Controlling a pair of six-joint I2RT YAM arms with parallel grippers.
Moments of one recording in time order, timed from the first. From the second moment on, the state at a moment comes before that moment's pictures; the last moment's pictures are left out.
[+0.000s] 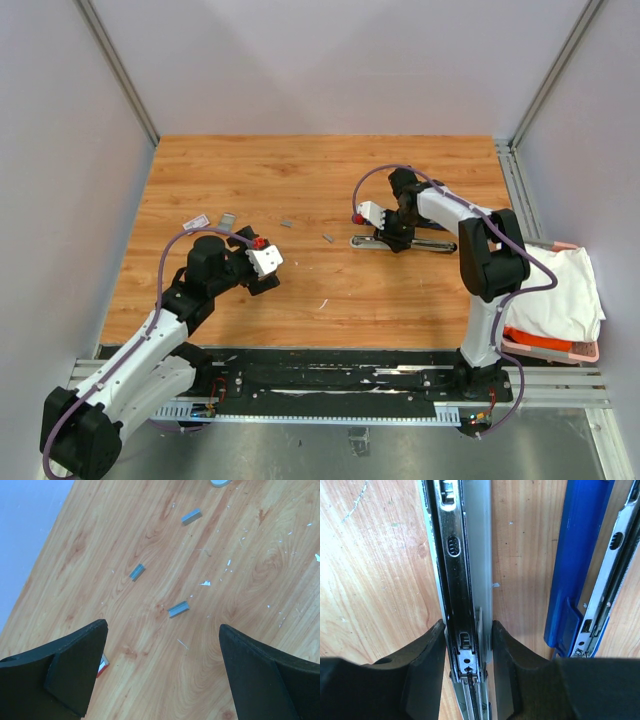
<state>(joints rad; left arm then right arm) -0.42 0.78 0.46 -0.08 0.28 0.70 0.32 1.96 1.37 -0.76 -0.27 -1.09</state>
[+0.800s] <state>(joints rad) -0.41 0.78 0.46 -0.07 0.27 0.69 0.32 1.94 1.35 -0.72 -0.26 -1.08</state>
